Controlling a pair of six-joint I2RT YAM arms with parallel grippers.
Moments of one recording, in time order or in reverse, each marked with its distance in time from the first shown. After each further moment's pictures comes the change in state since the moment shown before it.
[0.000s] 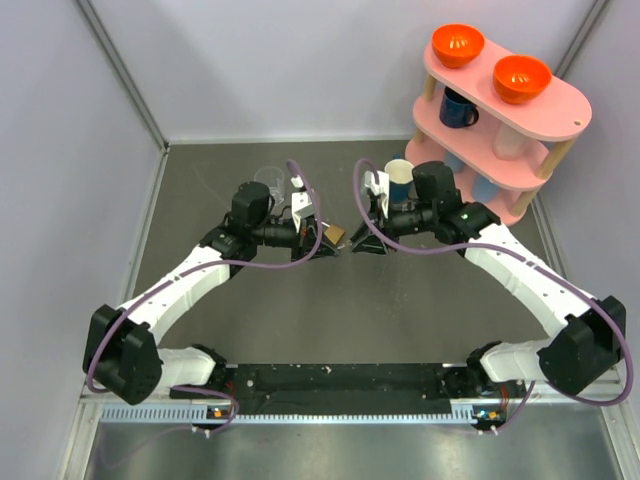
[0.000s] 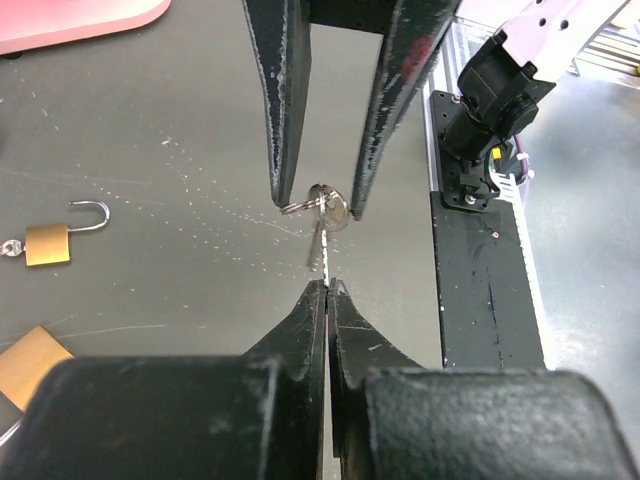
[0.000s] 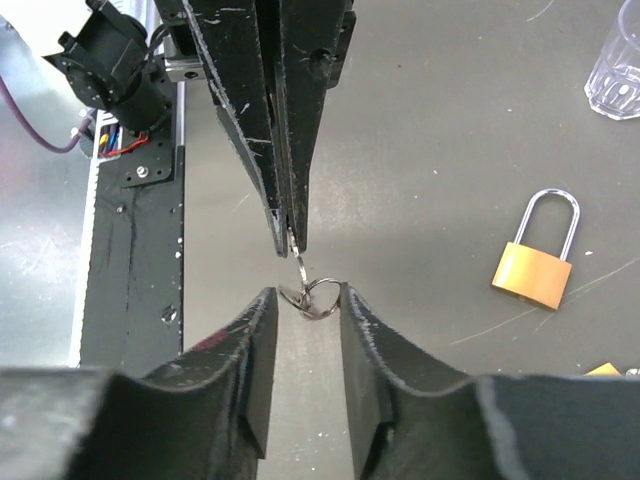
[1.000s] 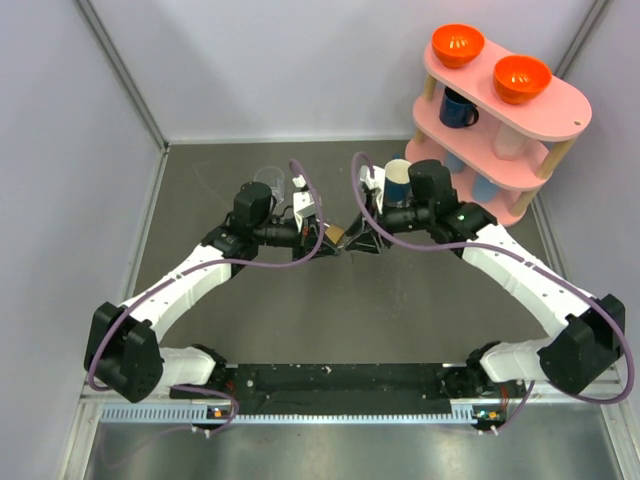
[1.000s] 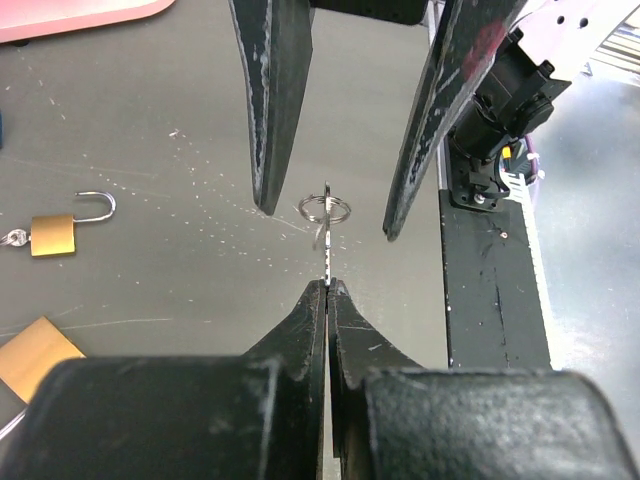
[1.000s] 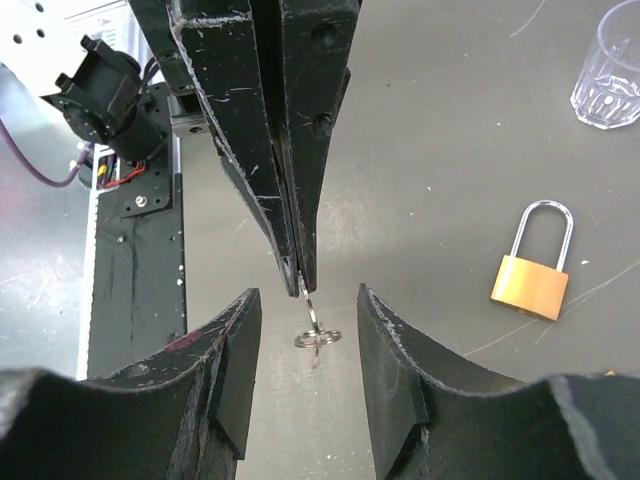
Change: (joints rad) left arm -0.002 0.014 0.001 -0.006 -0.027 0.002; right arm 0.035 0.001 0.014 0.063 0.049 0.103
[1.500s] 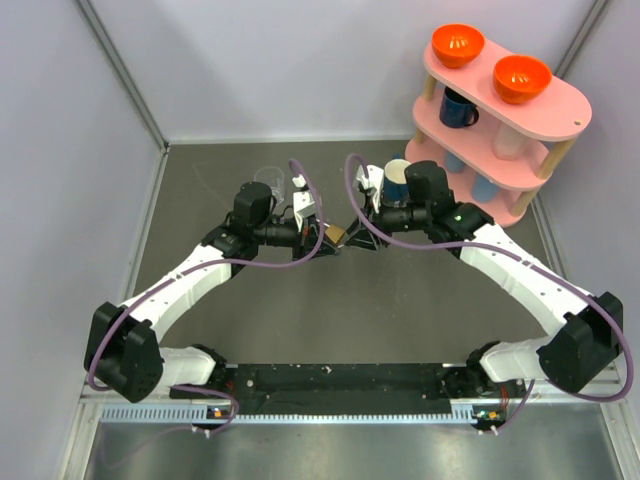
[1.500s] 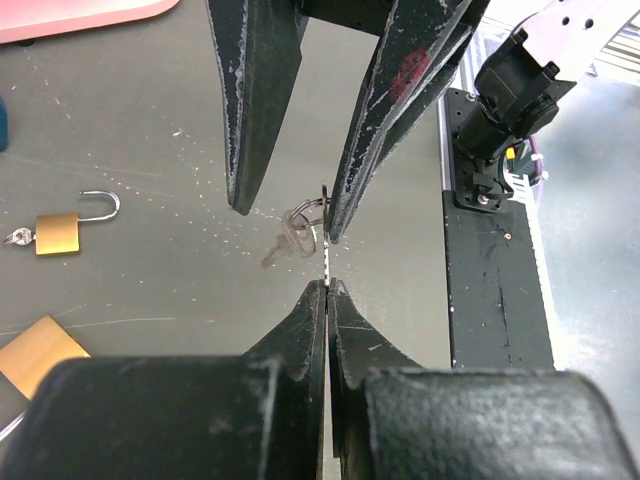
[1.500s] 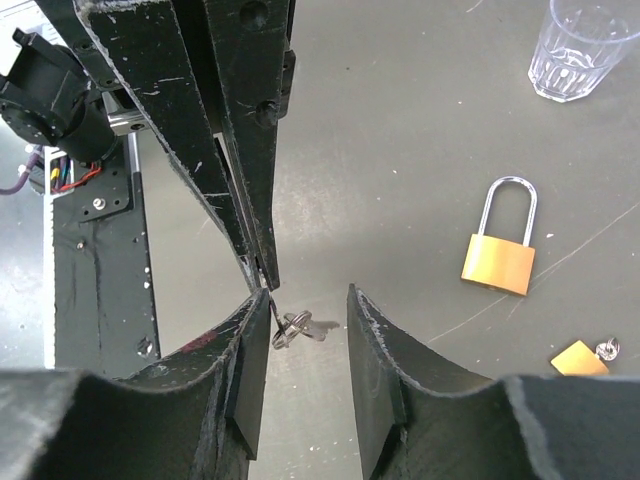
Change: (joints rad) left arm -0.001 0.000 0.000 0.000 -0.004 0.000; right arm 0.024 0.013 0.000 0.002 0.120 0.000
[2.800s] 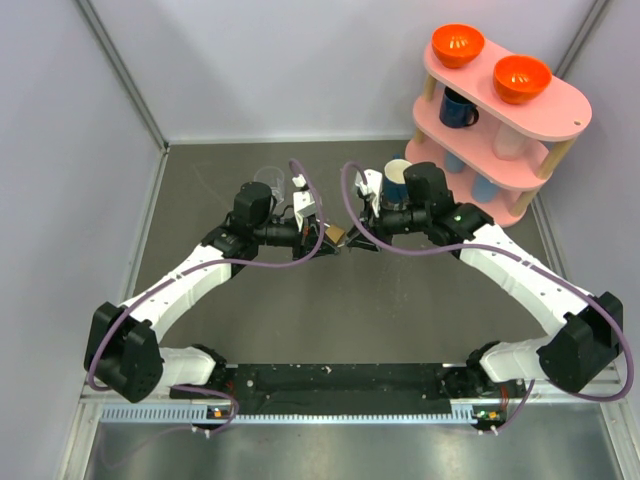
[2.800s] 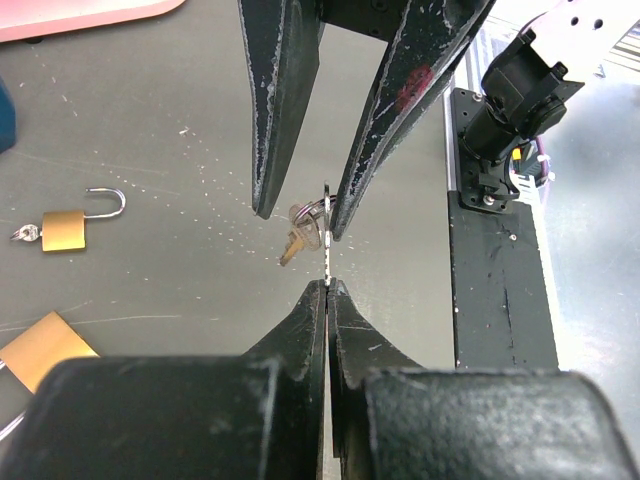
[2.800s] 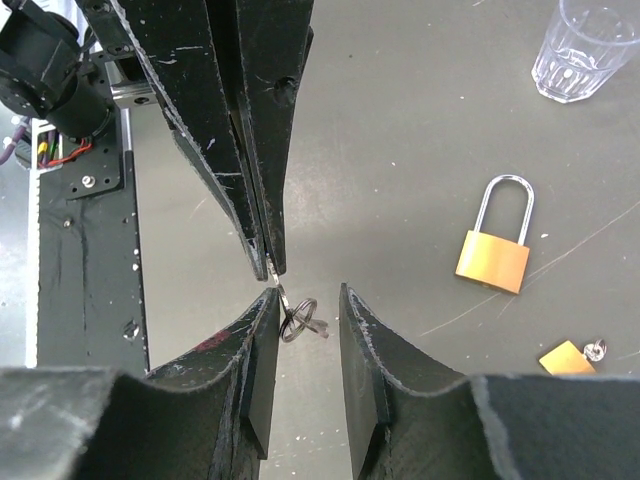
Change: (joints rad) left arm 0.000 0.000 0.000 0.000 -0.017 0.001; right arm 0.003 0.000 0.000 -0.034 -0.007 -0.073
